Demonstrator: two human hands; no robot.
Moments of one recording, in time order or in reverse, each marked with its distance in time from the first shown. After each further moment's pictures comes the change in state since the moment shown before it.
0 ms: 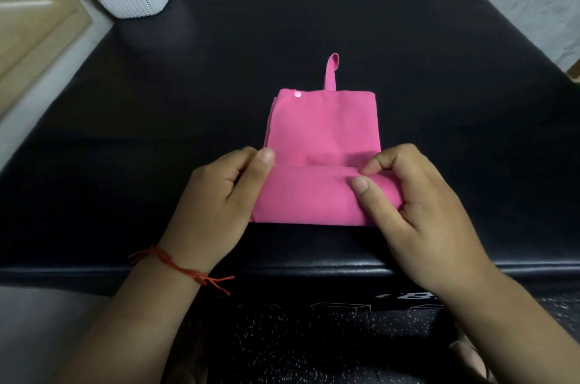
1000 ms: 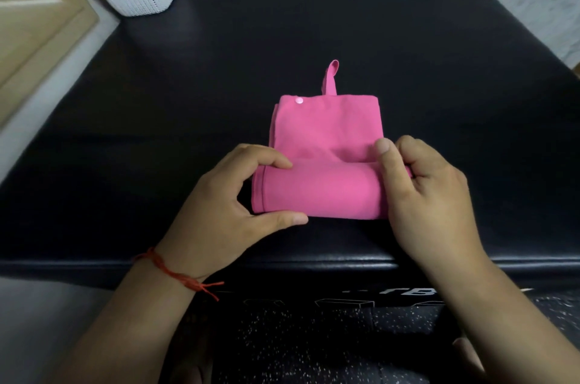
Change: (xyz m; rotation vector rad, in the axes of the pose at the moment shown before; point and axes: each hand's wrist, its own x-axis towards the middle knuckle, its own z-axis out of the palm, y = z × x) left_hand -0.012 -0.008 -0.012 0.059 -0.118 0.245; right_hand 0.012 -0.006 0.012 0.050 0.179 0.189
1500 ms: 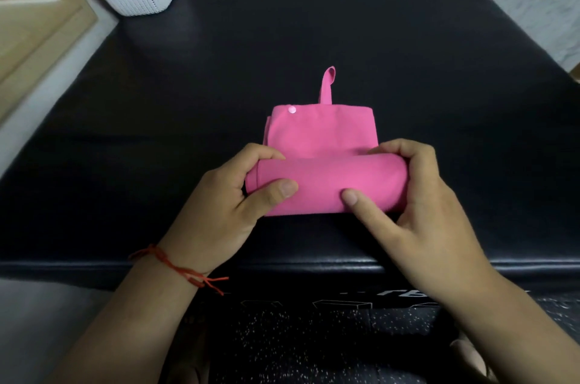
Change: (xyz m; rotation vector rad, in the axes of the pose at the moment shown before) left_hand 0.007 -0.001 0.003 -0.138 -0.045 -0.197; right_hand -0.019 -0.003 -0.016 0.012 -0.235 -0.003
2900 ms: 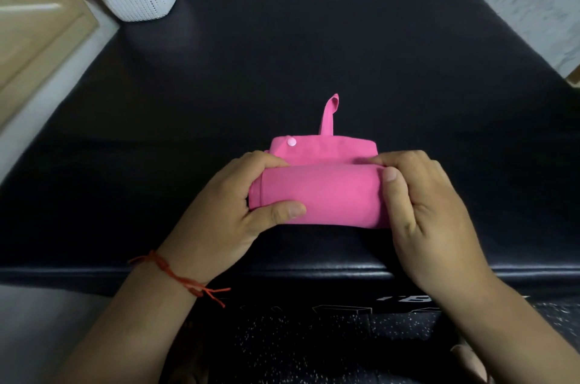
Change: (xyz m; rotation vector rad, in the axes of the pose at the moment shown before) left_hand 0.002 -0.004 -0.001 0.090 -0.043 0.074; right_hand 0.011 0.016 0.005 -0.114 0.133 -0.122
